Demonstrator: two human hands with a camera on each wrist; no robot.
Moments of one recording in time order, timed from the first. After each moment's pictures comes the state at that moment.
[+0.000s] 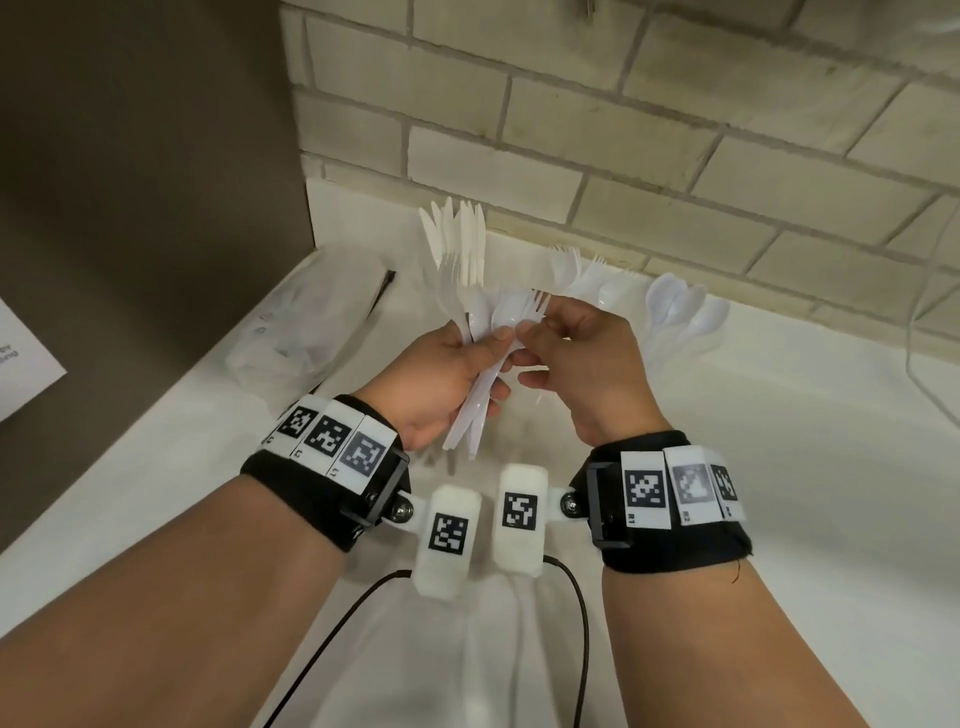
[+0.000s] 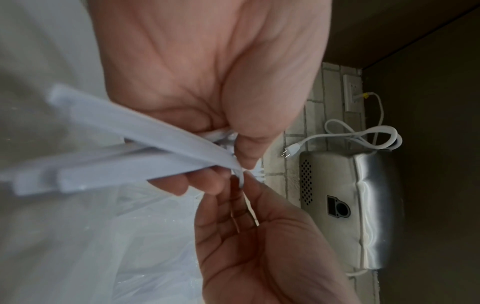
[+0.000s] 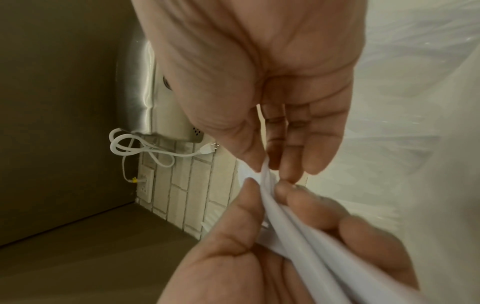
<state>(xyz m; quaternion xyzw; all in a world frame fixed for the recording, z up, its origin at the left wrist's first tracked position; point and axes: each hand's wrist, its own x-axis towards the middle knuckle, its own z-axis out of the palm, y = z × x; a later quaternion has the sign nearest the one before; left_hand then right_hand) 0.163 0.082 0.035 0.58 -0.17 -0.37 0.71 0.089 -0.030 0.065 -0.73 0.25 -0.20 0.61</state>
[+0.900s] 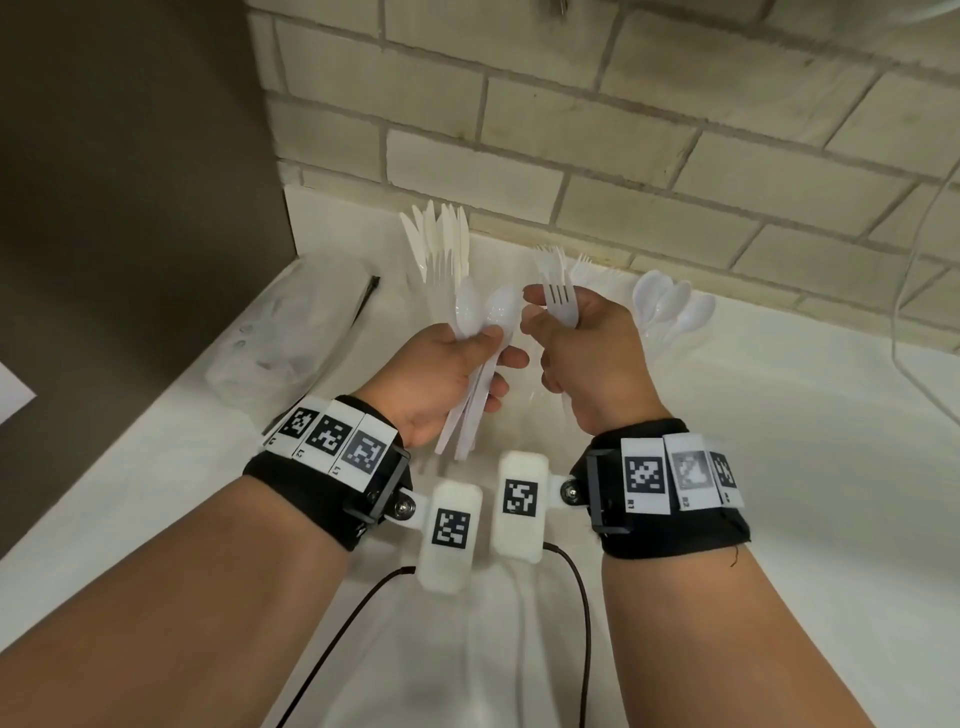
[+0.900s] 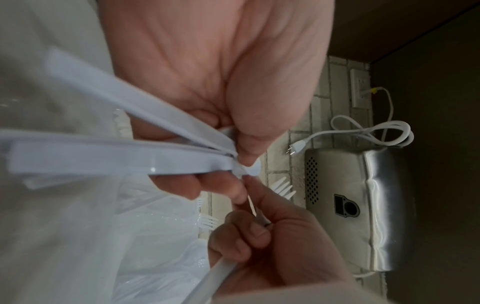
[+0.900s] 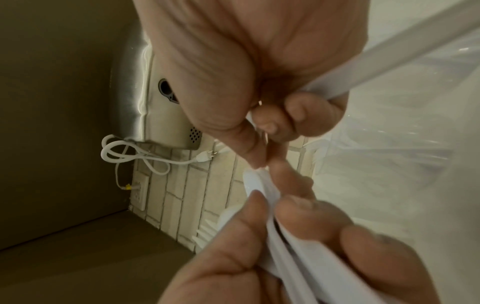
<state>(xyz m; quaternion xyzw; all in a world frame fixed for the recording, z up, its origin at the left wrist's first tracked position) 0.167 0.069 0.038 0.58 -0.18 -0.38 0.70 0.095 -0.046 0.067 -0.72 0.29 -0.23 0.59</state>
